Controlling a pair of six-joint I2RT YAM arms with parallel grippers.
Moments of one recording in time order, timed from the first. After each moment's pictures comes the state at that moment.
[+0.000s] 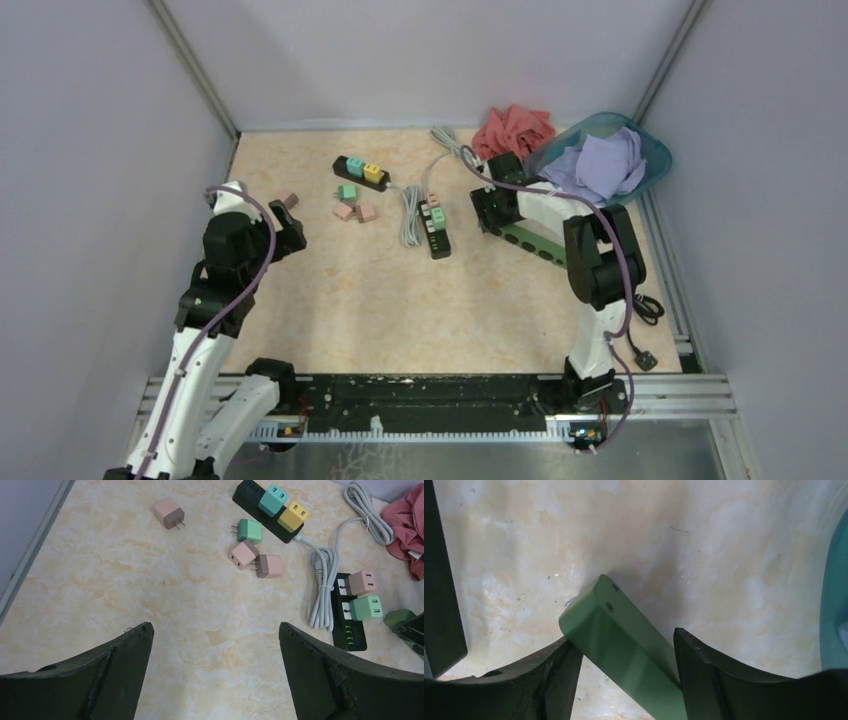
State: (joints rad) left arm -0.20 0.71 0.87 -0.56 -0.29 -0.37; right arm 0.35 1.91 1.31 -0.43 0.04 -0.01
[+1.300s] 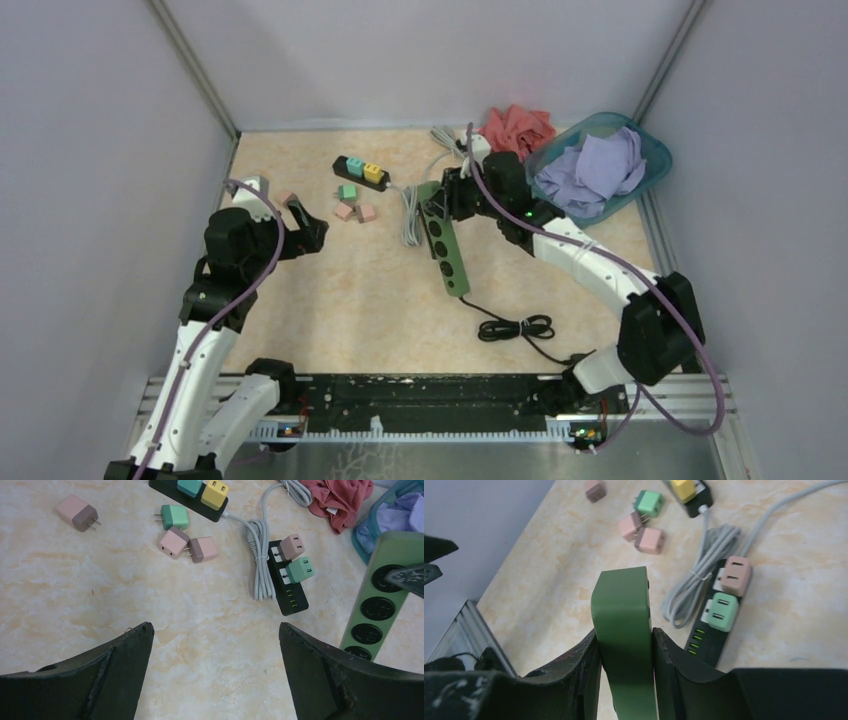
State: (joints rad) left arm -0.18 0.74 0.85 -0.47 0.04 -0.34; right arm 0.57 1.40 1.09 -0.05 -0.25 0.36
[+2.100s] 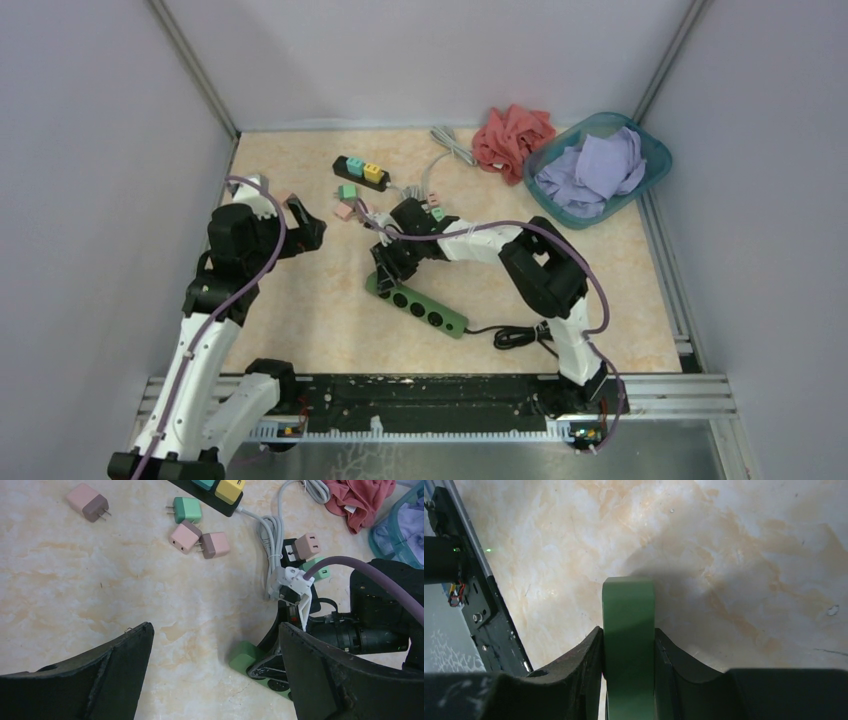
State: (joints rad) left arm -0.16 0.78 0.85 -0.47 0.04 -0.34; right arm 0.83 2.06 1.37 -0.23 -0.57 0.16
